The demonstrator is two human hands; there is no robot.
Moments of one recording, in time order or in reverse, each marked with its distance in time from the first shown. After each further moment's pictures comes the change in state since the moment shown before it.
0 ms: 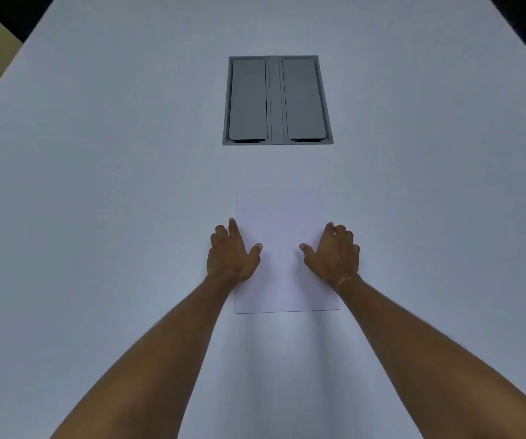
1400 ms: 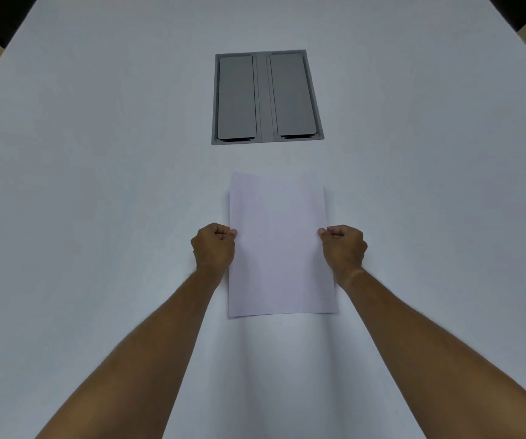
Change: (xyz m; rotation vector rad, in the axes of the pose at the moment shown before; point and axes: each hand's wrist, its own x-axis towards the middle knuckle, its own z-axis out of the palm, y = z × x) left_hand 0.016 0.003 -0.008 -0.640 0.261 -0.240; right_hand 0.019 0.025 0.009 0.956 0.194 0.395
